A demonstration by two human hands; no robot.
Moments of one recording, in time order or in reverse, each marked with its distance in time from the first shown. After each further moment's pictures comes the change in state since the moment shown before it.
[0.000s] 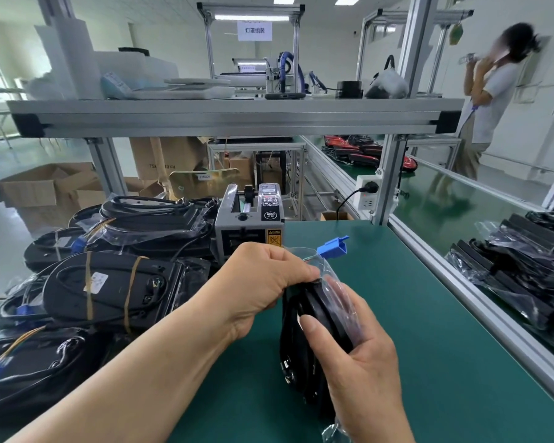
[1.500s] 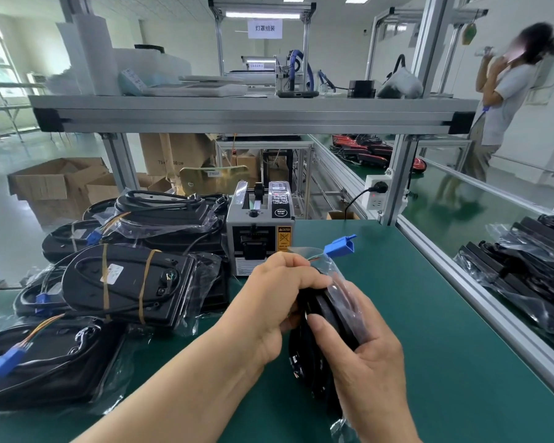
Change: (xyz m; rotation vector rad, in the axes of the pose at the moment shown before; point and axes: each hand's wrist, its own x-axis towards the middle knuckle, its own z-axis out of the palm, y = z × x) left_hand -0.007 -0.021 0.013 -0.317 0.057 -0.143; right_hand -0.003 0.007 0.003 0.044 -0.010 -0.012
